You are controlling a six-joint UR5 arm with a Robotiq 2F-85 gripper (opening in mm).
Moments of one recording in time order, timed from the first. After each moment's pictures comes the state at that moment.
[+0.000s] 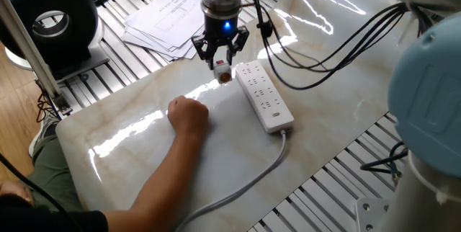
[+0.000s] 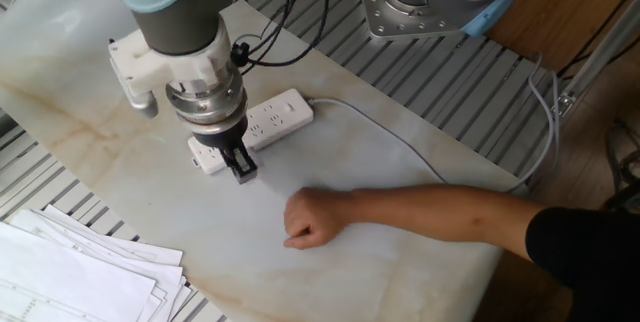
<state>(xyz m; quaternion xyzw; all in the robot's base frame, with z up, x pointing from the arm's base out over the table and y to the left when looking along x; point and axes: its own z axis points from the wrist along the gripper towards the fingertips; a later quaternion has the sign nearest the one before) 0.586 0.027 0.098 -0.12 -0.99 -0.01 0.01</state>
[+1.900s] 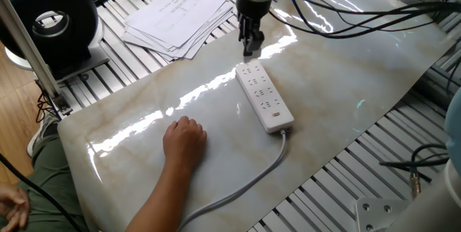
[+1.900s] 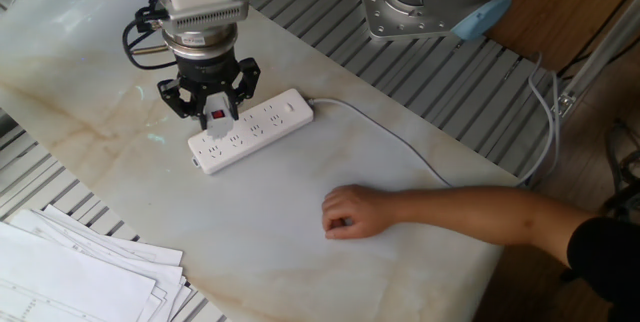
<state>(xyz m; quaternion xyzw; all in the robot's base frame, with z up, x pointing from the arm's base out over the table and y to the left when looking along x) 0.554 -0.029 0.133 0.52 -0.85 0.00 -0.05</state>
